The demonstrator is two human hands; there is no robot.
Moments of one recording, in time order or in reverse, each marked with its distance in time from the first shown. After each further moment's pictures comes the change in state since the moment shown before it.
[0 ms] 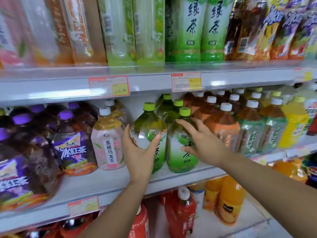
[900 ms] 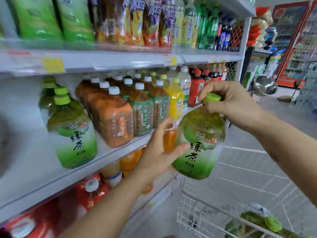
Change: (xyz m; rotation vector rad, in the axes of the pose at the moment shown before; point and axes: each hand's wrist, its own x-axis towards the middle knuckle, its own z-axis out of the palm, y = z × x) left_hand -0.175 0.118 0.144 -0.304 -1.199 0.086; right_hand -0.199 0.087 -0.197 0.541 0.361 0.345
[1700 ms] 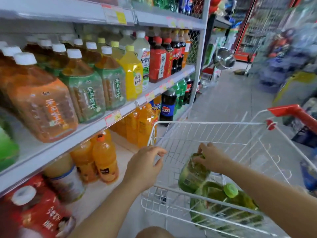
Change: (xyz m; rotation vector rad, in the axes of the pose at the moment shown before) left_hand 0.009 -0.086 0.092 0.477 -0.229 -0.060; right_hand -0.129 0.236 -0.002 -0.821 -0.265 0.857
